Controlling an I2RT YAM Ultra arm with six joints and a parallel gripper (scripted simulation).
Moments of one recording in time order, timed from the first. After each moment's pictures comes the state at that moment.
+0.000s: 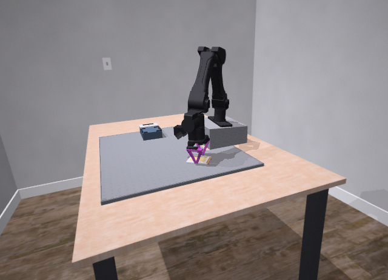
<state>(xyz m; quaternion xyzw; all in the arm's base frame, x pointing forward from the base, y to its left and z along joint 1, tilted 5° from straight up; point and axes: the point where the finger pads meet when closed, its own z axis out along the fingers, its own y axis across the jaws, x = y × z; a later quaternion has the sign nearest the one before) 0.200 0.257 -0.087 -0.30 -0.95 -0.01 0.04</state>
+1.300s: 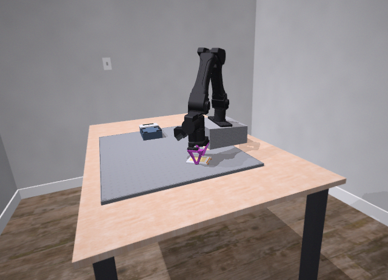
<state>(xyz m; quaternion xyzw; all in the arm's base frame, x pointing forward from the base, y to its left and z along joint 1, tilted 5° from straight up) 0.200 0.258 -0.094 -0.30 -0.95 -0.01 0.04</state>
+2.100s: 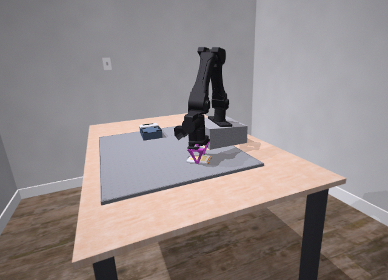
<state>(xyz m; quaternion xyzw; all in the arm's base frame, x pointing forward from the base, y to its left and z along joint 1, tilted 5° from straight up) 0.197 0.255 -0.090 -0.30 -0.95 0.00 0.04</state>
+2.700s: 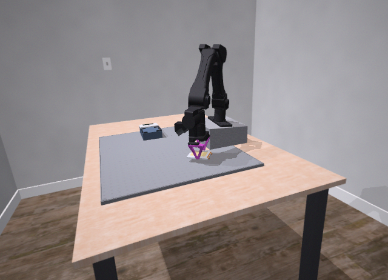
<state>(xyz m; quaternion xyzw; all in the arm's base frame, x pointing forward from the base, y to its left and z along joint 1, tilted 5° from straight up) 0.194 0.249 -0.072 -0.30 -0.95 0.01 0.05</state>
